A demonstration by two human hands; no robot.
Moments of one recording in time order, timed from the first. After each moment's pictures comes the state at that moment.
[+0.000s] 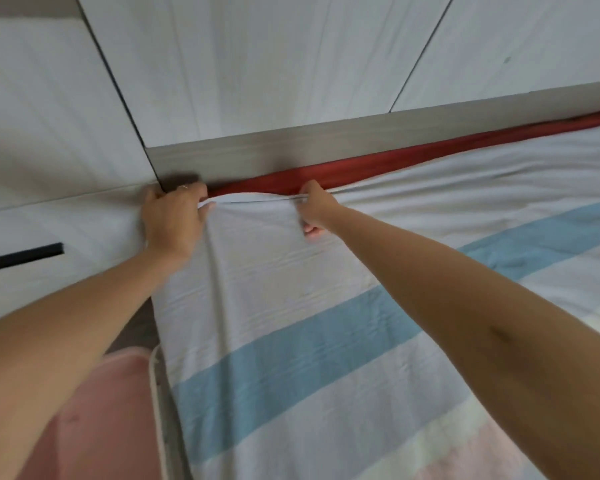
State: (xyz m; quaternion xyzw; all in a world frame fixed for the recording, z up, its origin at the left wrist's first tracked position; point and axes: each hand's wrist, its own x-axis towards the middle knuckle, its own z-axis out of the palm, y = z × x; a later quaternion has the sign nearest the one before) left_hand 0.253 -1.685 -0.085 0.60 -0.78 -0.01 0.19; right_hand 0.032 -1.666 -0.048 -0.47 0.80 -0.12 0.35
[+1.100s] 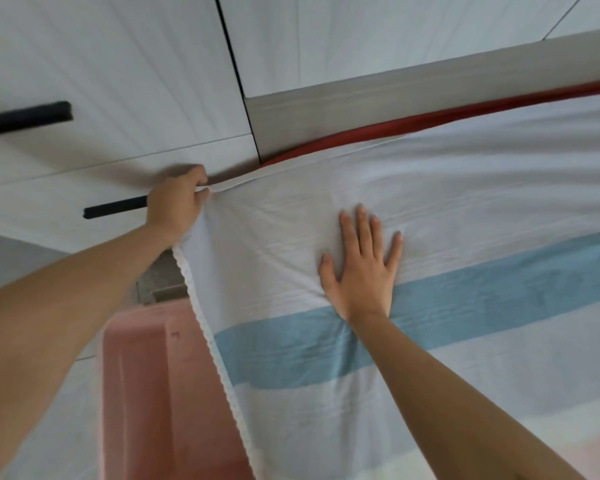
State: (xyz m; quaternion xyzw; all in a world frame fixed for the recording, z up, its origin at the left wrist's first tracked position) left_hand 0.392 -1.683 -0.106 0.63 -0.76 -0.11 0.09; right_hand 0.130 -1.528 -0.130 -0.62 0.77 -0.09 0.07
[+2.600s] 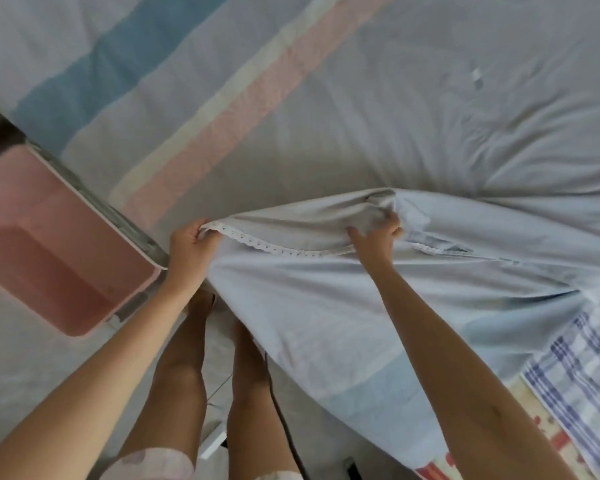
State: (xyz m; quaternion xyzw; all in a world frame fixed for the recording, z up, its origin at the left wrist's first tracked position) left_hand 0.197 -1.136 0.057 0.53 -0.60 -0.60 0.10; right_hand -0.027 -0.967 0.046 0.03 0.92 -0.26 0.30
